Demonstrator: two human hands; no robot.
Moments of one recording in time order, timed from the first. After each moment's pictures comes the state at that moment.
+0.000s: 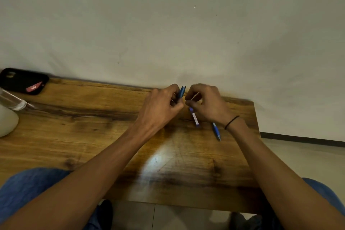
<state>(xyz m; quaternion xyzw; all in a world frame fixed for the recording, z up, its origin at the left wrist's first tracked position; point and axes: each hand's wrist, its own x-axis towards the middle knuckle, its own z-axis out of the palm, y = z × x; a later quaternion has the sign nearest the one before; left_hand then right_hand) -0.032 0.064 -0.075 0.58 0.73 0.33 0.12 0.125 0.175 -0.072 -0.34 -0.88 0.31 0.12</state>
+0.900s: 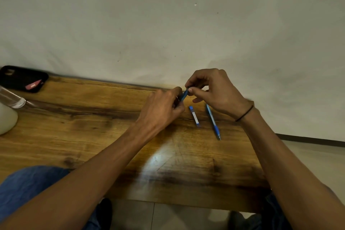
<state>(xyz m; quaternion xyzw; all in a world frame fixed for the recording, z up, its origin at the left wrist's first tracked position) -0.026 0.063 -0.074 0.61 0.73 0.27 0.10 0.125 0.176 -0.018 -0.30 -0.87 0.36 0.15</state>
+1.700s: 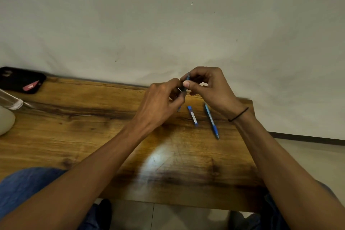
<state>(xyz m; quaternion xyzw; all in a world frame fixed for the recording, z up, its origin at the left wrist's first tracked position) -0.026 0.066 -0.060 0.60 0.69 0.39 0.11 0.125 0.177 -0.028 -0.30 -0.80 0.47 0.23</state>
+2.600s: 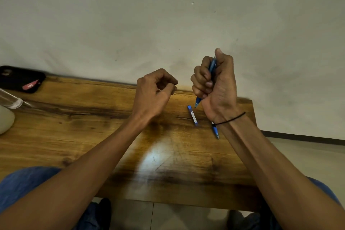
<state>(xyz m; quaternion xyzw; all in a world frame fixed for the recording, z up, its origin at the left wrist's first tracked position) -0.036 0.061 -0.046 0.45 0.69 0.51 0.23 0.103 0.137 0.009 -0.30 -0.42 0.76 0.39</state>
